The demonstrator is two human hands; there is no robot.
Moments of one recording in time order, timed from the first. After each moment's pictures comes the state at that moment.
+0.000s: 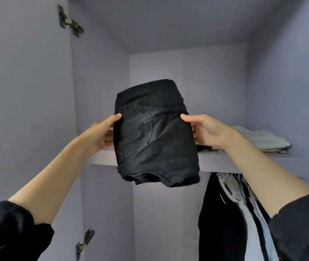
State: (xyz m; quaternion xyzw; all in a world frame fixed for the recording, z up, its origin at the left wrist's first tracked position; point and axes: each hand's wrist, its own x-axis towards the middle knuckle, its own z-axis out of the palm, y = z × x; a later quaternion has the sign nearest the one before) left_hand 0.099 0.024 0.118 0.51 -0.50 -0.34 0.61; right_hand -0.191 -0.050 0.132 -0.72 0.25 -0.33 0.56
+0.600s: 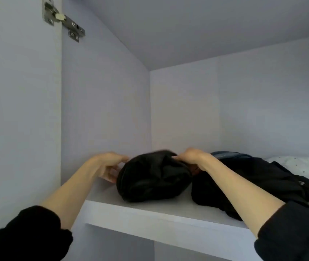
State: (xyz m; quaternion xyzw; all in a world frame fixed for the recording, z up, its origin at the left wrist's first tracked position) left_hand 0.210 -0.186 0.141 0.75 -0.46 -0.26 0.40; right_hand -0.021 -0.275 0.149 -0.77 0.48 -0.26 0.33
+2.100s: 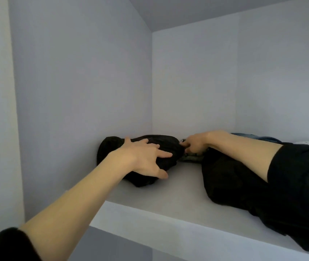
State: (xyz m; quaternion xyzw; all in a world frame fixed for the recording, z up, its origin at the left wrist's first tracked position) left_hand 0.148 -0.227 0.122 0.72 -0.68 0.14 -0.06; right_hand 0.018 -0.389 0.143 -0.89 0.45 0.07 -0.08
